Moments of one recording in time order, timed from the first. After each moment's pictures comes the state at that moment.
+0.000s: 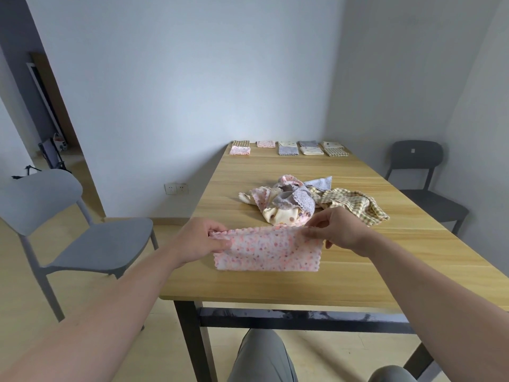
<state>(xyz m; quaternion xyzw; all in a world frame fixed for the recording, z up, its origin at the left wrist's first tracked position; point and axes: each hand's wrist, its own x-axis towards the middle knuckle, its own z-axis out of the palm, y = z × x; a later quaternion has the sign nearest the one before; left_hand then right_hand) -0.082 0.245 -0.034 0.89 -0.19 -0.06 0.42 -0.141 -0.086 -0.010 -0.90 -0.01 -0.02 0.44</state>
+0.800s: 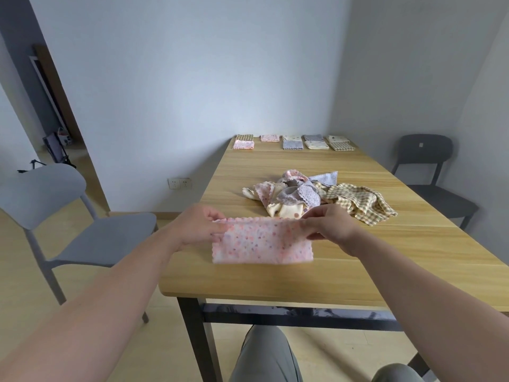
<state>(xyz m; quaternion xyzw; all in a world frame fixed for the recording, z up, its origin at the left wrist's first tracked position) -0.055 0.250 -0.025 0.86 -0.11 -0.12 0.49 -0.123 -0.063 -0.022 -0.83 0.08 -0.02 0.55</state>
